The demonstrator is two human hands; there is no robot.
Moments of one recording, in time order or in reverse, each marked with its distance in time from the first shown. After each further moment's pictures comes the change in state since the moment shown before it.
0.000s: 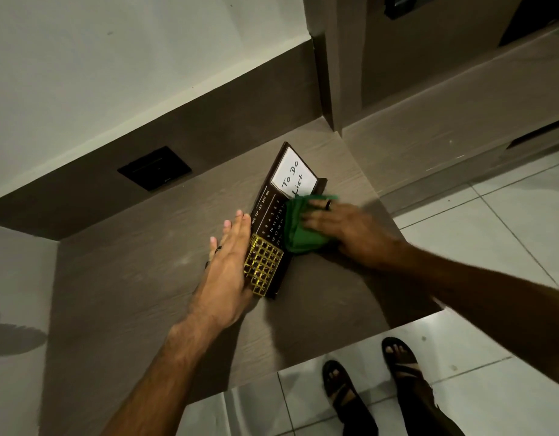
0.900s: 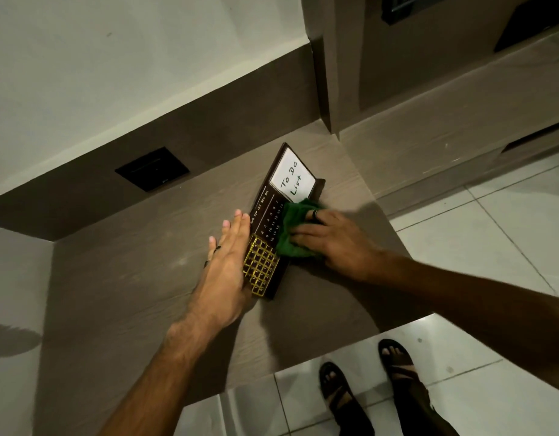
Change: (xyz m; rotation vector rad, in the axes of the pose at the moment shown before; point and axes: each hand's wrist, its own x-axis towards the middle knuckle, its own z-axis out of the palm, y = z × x) left_hand 0.003 0.000 0.003 -0.017 0.003 -0.006; right_hand 0.002 -0.018 0.005 -0.094 -0.037 -0.047
